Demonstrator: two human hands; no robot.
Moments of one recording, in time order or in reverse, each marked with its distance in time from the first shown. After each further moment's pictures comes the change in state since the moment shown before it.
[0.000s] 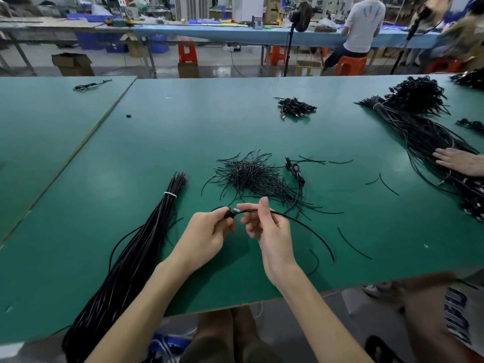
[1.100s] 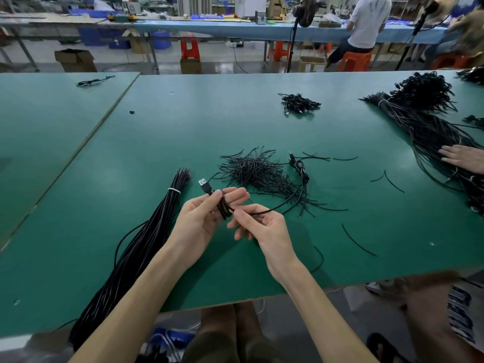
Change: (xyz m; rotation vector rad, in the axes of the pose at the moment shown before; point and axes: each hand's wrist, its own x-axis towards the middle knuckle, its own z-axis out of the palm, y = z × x) left_hand 0.004 0.003 -0.012 -1.109 0.010 -0.246; right_hand -0.001 0.007 0.000 -0.160 -0.207 -0.063
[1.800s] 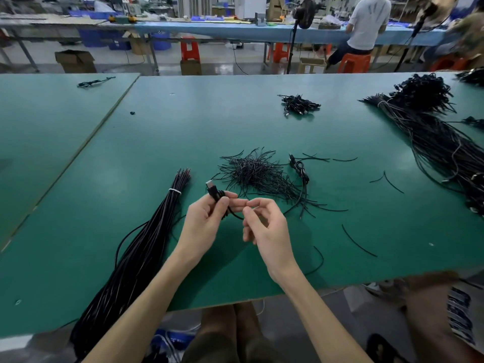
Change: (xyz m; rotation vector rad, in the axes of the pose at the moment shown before) left_hand 0.000 -0.010 0.011 0.607 0.133 0.262; right_hand -0.001 0.001 0.003 -0.093 0.139 -0.072
